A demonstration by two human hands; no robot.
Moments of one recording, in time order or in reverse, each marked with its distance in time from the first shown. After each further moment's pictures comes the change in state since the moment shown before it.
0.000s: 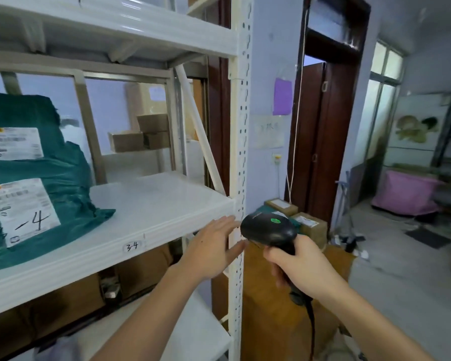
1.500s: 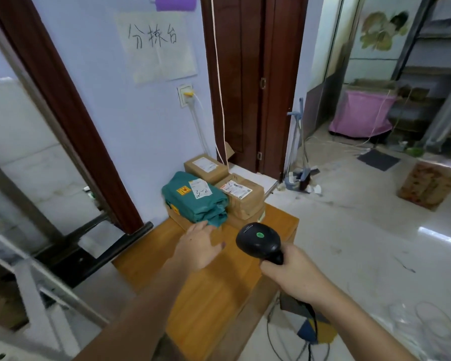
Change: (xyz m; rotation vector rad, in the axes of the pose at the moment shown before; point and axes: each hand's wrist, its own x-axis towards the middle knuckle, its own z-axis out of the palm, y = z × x) left_hand 0.362 0.021 0.439 0.127 -0.494 -0.221; right_hand 0.262 0.384 -0.242 -0.016 -0.020 0.347
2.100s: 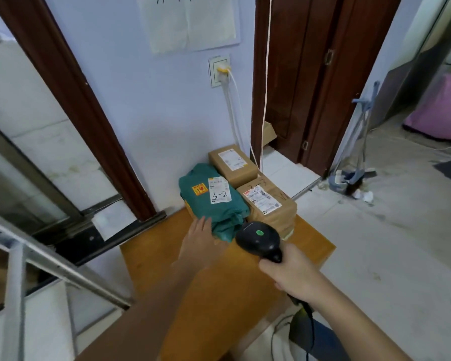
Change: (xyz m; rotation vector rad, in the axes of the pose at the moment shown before) left_hand 0.127 -0.024 0.039 -0.122 0.065 -0.343; right_hand 0.191 0.020 -0.027 0.034 -0.358 0.037
